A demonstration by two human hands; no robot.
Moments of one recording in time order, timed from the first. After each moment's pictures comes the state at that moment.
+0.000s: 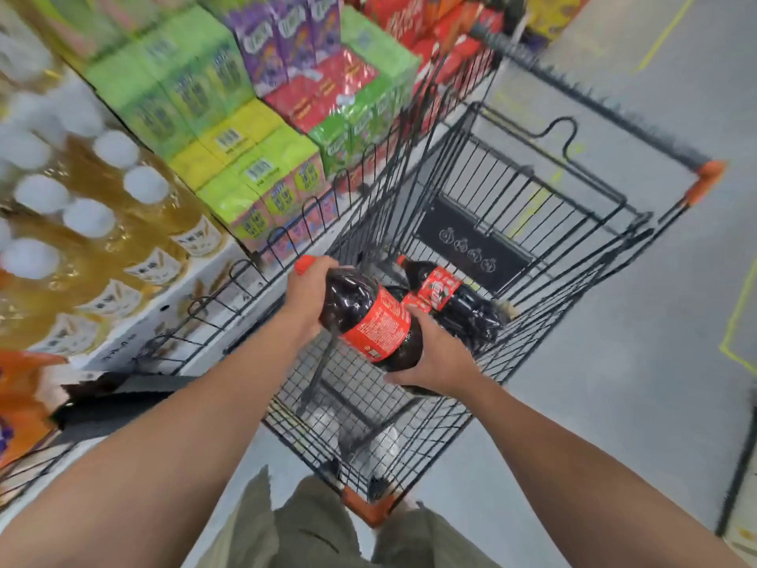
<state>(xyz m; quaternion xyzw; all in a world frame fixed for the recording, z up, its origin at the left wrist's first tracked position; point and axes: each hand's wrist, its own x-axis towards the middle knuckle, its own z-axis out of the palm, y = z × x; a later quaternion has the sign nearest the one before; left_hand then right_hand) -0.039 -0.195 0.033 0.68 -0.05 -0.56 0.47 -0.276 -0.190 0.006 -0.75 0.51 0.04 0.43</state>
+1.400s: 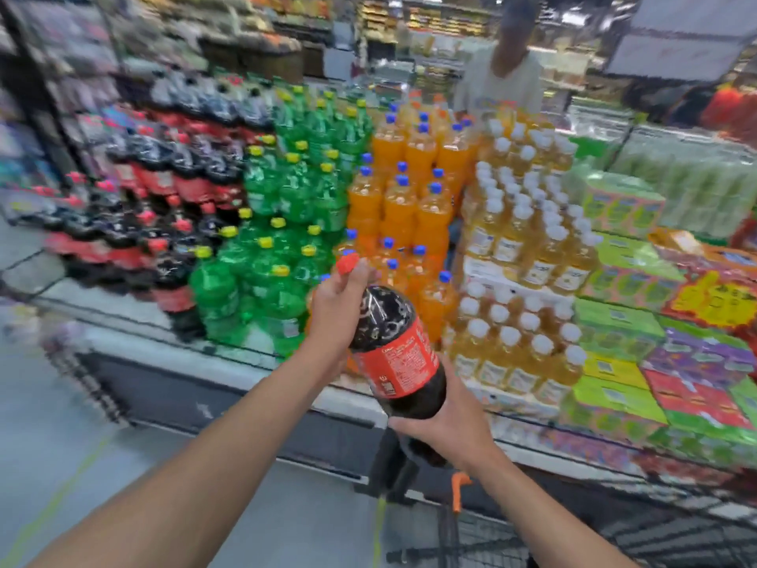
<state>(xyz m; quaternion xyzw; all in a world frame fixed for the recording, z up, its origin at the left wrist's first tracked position) 0.092 0.237 0.302 0.61 0.01 -0.02 0.79 -0.020 0.068 0.222 -0.89 0.04 -0.06 0.45</state>
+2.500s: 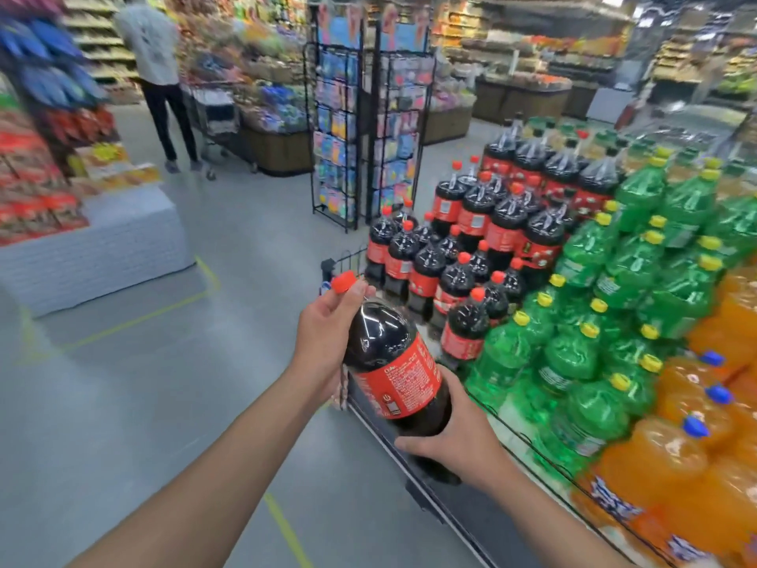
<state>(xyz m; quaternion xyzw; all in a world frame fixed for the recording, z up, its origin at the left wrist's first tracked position) 0.126 0.730 0.293 0.55 0.21 0.22 0.78 0.155 0.521 0.210 -0.85 -0.25 0.10 0.46</state>
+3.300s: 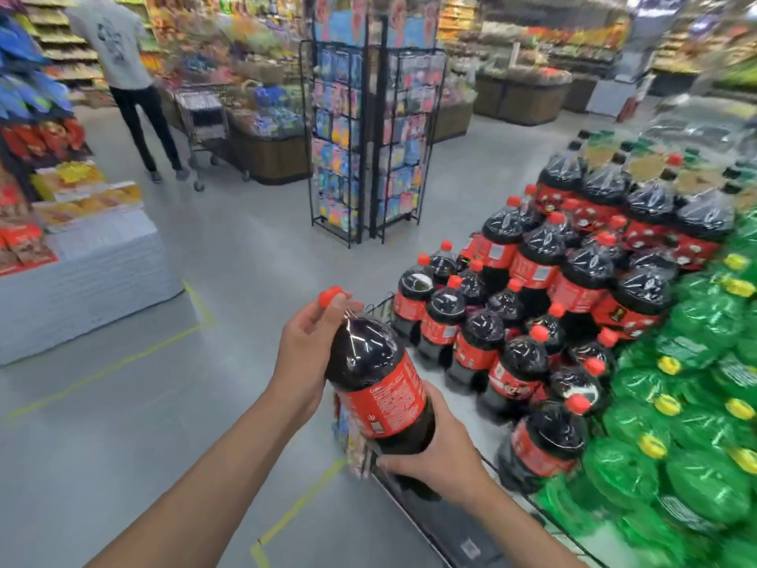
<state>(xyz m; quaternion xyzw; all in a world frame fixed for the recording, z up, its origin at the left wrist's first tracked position) 0.316 0.958 0.286 0.55 0.18 0.23 0.78 0.341 0.752 0.197 -0.82 -0.23 0.13 0.51</state>
